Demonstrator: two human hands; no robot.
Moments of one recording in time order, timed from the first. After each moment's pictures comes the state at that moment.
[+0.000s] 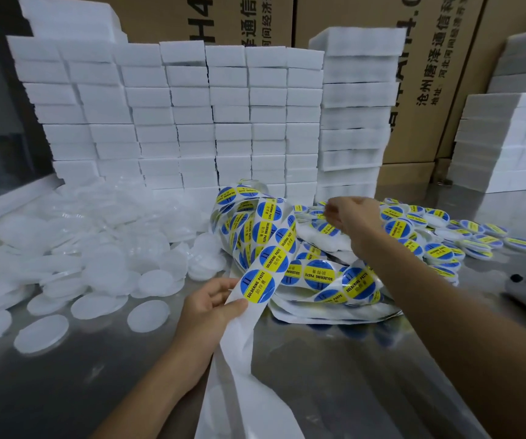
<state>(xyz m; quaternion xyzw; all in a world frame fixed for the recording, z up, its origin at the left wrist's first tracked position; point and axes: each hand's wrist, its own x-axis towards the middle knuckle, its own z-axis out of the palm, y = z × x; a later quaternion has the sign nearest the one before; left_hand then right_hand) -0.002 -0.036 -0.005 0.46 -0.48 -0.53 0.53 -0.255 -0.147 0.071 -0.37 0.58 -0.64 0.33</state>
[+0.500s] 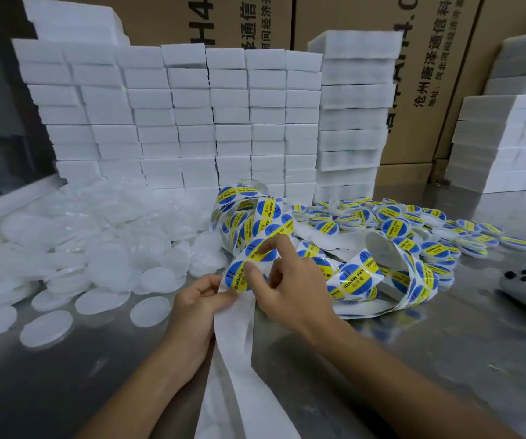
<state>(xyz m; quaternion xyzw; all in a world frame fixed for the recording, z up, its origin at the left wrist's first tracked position) 0.005 -0.032 0.000 0.40 -0.44 -0.57 0.56 -0.143 -0.029 0.023 -0.70 0.51 -0.50 0.03</state>
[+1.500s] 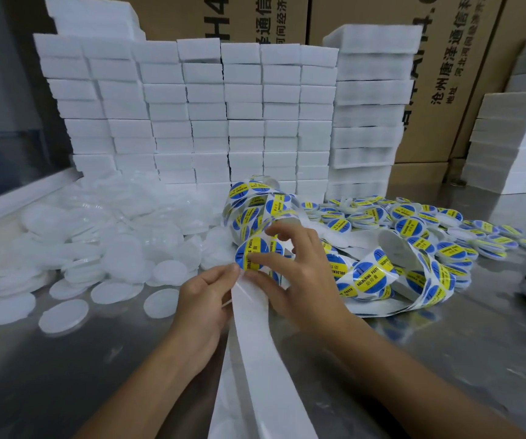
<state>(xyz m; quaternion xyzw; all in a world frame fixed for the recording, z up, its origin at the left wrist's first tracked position) 0.004 -0.029 0.009 0.38 -0.36 -0.60 0.60 -0.149 -0.045 0.014 -0.76 0.35 -0.51 -0.17</state>
